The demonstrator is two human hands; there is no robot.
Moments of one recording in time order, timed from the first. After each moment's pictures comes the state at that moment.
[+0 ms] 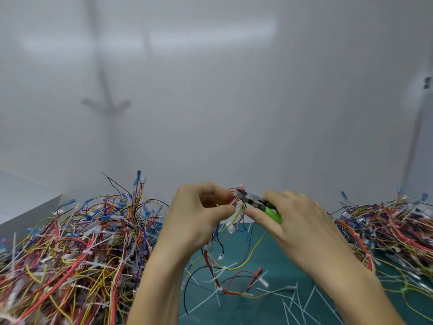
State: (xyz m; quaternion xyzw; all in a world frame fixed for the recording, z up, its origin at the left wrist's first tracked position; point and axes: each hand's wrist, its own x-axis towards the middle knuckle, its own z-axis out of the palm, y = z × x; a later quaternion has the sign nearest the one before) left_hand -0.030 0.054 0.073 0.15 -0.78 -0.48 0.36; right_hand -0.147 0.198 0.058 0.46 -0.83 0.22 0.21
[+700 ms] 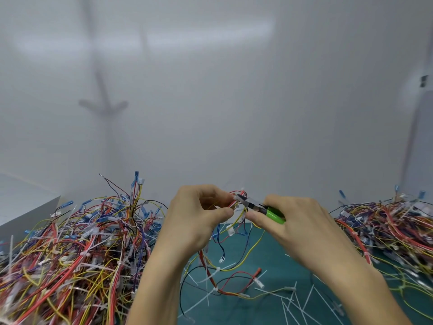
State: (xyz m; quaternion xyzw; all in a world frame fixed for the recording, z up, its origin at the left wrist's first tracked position) left_hand -0.031 0.054 0.071 0.16 -0.81 -0.44 0.35; right_hand -0.154 0.203 0.058 0.46 -0.83 0.26 0.20
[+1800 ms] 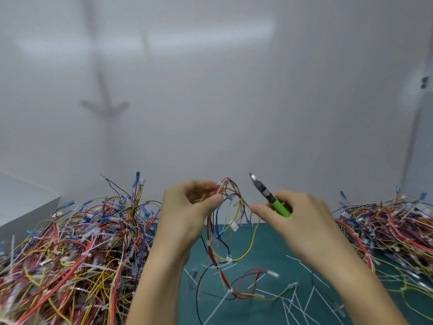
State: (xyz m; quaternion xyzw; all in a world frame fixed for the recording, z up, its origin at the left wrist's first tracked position) left_hand -0.033 0.051 0.072 0.18 -0.70 -0.53 0.44; right_hand -0.144 0.201 0.066 0.39 -0.81 0.42 0.14
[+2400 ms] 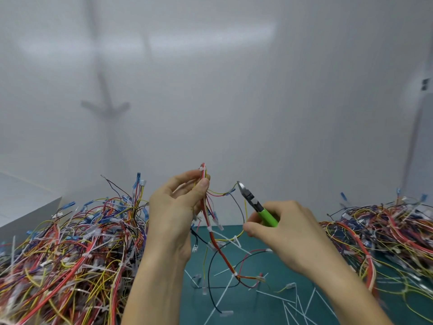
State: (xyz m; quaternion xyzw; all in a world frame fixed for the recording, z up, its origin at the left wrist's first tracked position) left_hand -0.032 0.051 0.078 0.15 -0.52 -0.68 0.49; right_hand -0.135 0.192 0.060 0.39 -0.82 0.42 0.03
